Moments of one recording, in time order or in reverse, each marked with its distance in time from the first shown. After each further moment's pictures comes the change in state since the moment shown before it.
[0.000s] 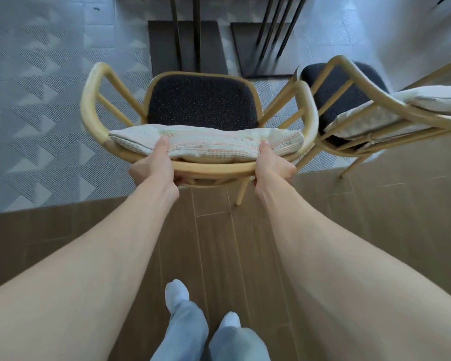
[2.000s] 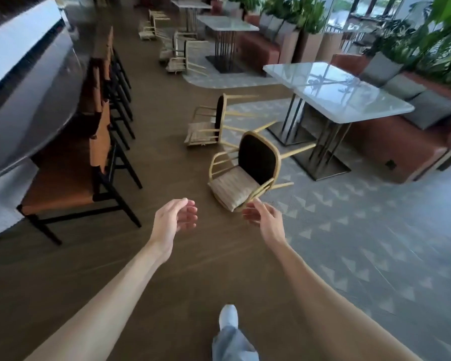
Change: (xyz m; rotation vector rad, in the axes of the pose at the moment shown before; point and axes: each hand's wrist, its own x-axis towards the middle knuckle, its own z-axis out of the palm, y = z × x) left_hand -0.087 0.182 -1.023 -0.575 0.532 0.596; right_hand -0.929 0.420 0.192 -0.713 -1.816 -0.777
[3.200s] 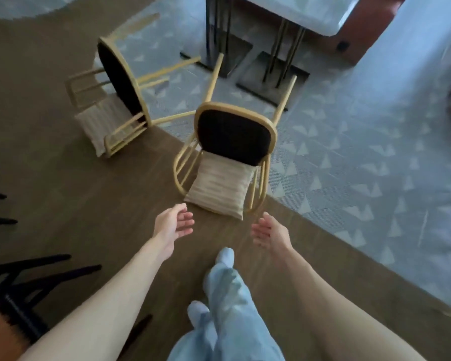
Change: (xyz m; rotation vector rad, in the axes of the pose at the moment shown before) left_hand 0.800 -0.011 0.056 0.368 -0.372 -0.685; right_hand 0.580 0.041 0.227 0.425 0.681 0.649
